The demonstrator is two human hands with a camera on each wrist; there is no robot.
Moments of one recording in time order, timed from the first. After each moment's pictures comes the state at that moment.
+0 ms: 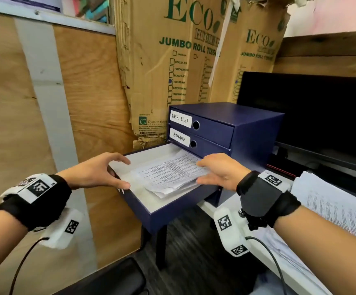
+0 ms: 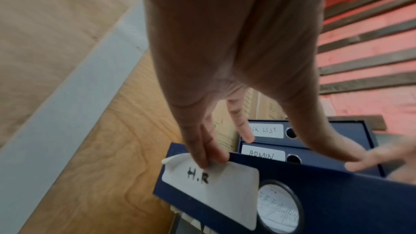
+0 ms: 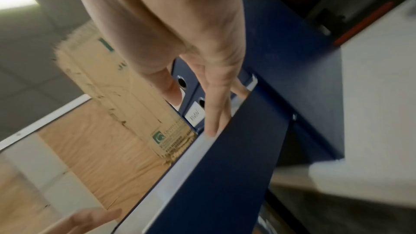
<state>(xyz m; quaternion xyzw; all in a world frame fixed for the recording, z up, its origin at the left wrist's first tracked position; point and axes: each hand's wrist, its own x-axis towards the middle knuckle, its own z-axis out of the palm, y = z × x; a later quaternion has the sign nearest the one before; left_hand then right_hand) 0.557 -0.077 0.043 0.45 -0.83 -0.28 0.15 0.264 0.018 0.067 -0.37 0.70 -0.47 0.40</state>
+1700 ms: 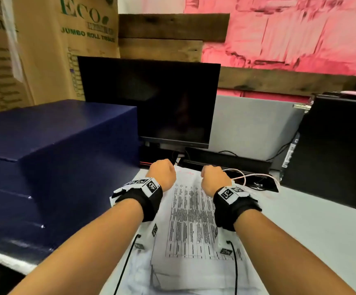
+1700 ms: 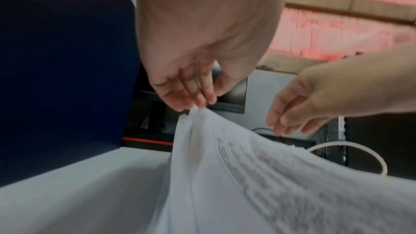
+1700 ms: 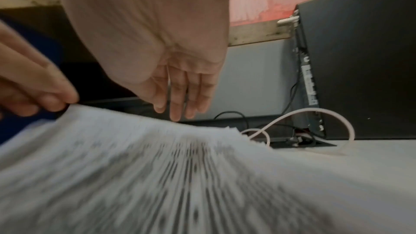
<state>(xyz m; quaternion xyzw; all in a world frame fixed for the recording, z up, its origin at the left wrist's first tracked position) 0.003 -0.010 0.009 0.27 -0.92 -0.23 0.15 -0.078 0.134 0.014 -0.28 0.95 -0.14 0.01</state>
